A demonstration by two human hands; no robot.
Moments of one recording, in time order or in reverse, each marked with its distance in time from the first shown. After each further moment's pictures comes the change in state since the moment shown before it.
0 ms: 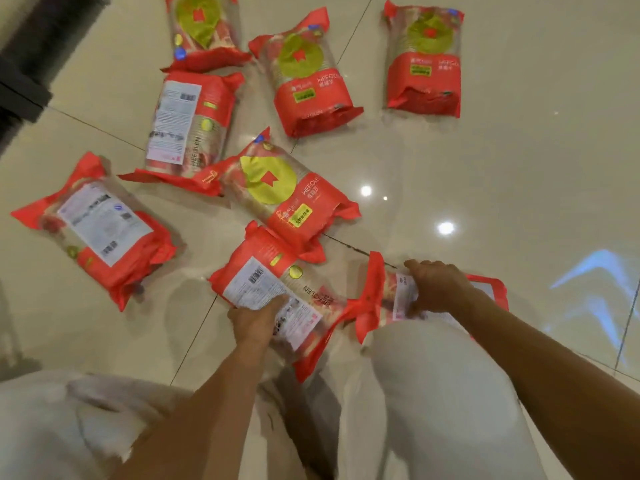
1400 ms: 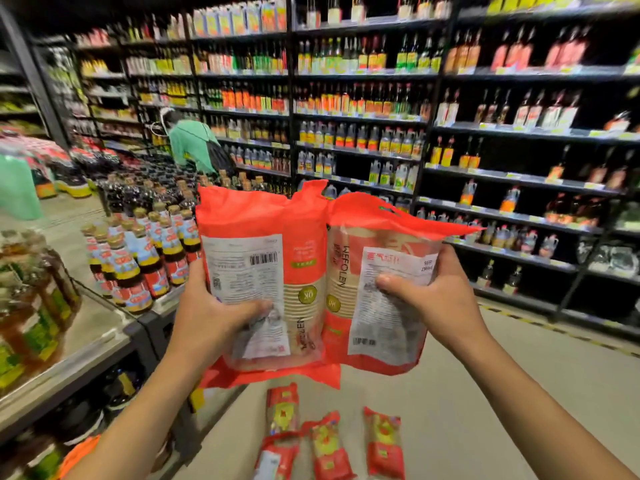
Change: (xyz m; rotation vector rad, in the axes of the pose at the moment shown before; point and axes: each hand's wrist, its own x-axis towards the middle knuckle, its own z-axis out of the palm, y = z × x) left_hand -0.837 0.573 -0.507 -0.237 -0.136 1.430; right_hand -0.767 -0.138 -0.824 1.151 1.246 -0.375
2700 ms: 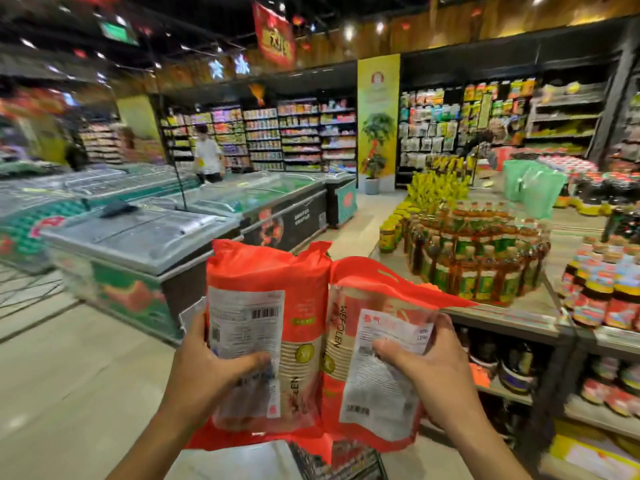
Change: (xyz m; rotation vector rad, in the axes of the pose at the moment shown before) left_hand -0.537 0.150 -0.154 0.570 1.415 -0.356; right_hand -0.340 -0.140 0.126 0.397 -1.369 -0.306
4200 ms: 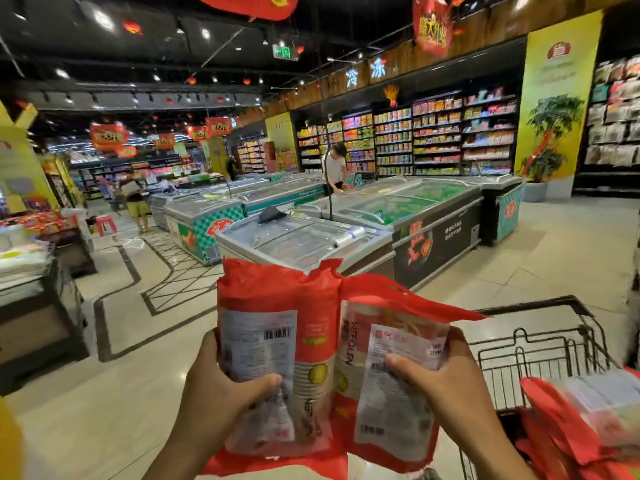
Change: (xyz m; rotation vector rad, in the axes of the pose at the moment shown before) left_hand 0.323 -0.209 -0.362 0.138 0.315 -0.130; right_hand 0.147 -0.136 0.576 0.122 -0.370 -0.108
